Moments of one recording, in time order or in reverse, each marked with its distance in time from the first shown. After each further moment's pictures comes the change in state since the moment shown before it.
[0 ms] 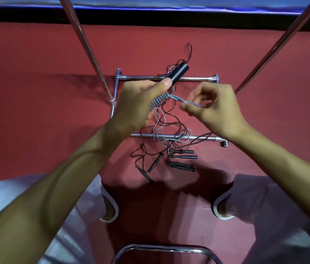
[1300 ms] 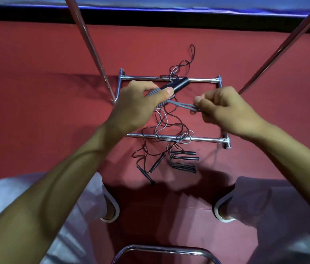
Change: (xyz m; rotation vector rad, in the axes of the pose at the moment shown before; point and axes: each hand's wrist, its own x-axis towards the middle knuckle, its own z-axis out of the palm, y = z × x) left_hand 0.011 -0.012 -0.017 0.365 0.000 0.105; right_hand 0.001 -0.012 -0.022 -0.030 -0.266 0.215
